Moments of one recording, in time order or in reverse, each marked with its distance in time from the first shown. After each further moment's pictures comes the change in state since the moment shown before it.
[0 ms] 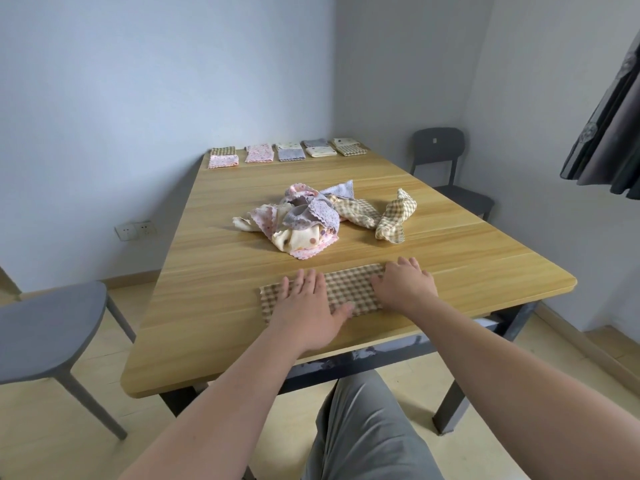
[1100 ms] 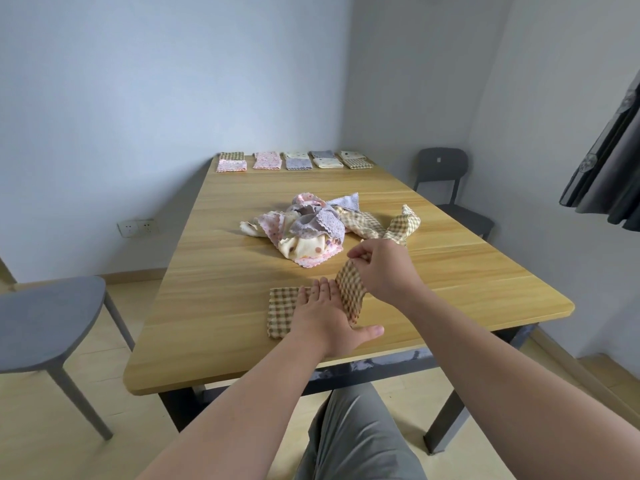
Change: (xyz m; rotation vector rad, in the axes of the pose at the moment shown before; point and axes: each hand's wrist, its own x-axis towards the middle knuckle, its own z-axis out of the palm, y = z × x) left_hand 0.006 0.023 0.001 -0.161 -0.013 0.014; right_hand -0.033 -0.049 -0.050 0.476 0.283 -0.352
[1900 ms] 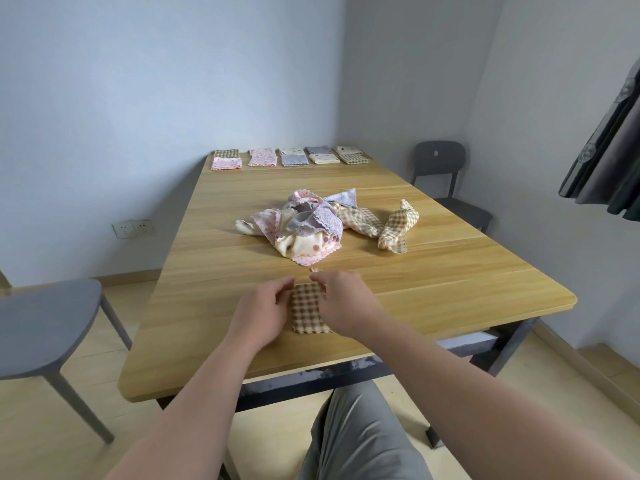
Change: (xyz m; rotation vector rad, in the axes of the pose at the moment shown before) left_hand -0.019 -0.087 -0.016 -0.493 0.387 -0.084; right_hand -0.030 -0.027 0.050 -0.105 -0.260 -0.020
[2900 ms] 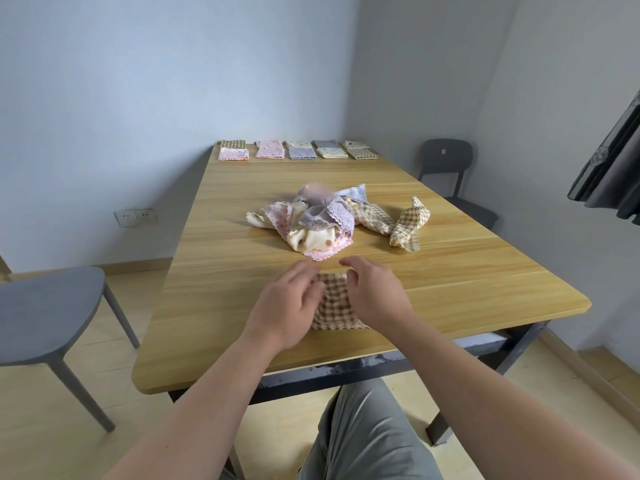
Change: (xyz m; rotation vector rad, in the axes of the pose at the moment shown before) left_hand -0.006 0.000 0.003 0.056 -0.016 0.300; right_hand 0.010 0.025 0.007 -0.045 0.250 -0.031
